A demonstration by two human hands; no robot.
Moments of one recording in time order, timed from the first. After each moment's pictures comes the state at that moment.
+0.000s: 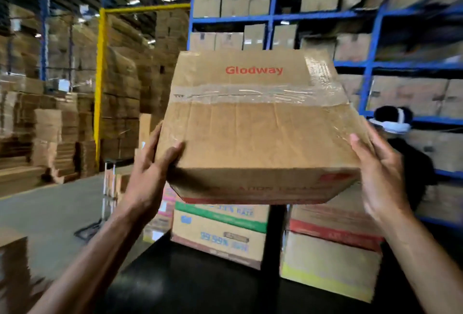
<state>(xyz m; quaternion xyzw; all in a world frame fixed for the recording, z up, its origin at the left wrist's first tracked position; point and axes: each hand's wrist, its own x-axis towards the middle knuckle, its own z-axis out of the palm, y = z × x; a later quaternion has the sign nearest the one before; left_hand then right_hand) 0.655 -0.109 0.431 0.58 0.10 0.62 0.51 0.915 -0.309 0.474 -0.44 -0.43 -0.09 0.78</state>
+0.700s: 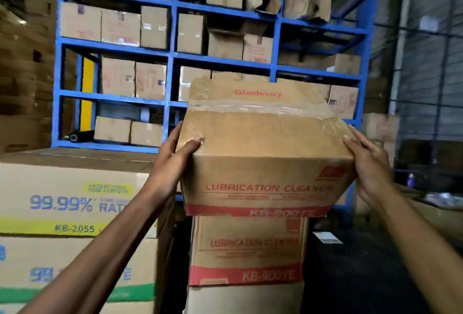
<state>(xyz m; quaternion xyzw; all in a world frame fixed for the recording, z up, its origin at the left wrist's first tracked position) 1.079 -0.046 0.466 0.65 0.00 0.46 0.61 1.259 -0.333 0.495 -0.54 -0.27 -0.18 0.78</state>
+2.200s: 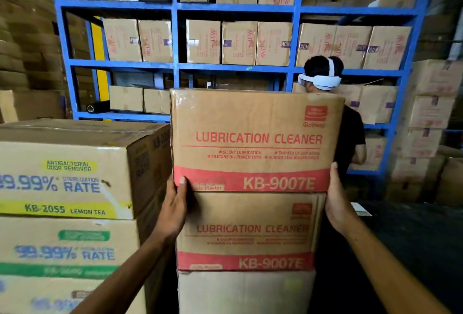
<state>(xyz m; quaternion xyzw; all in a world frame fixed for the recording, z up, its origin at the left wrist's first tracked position) 1.190 -0.027 0.308 0.71 0.16 0.42 0.54 1.413 -0.267 0.333 -0.60 -0.23 0.10 0.76</state>
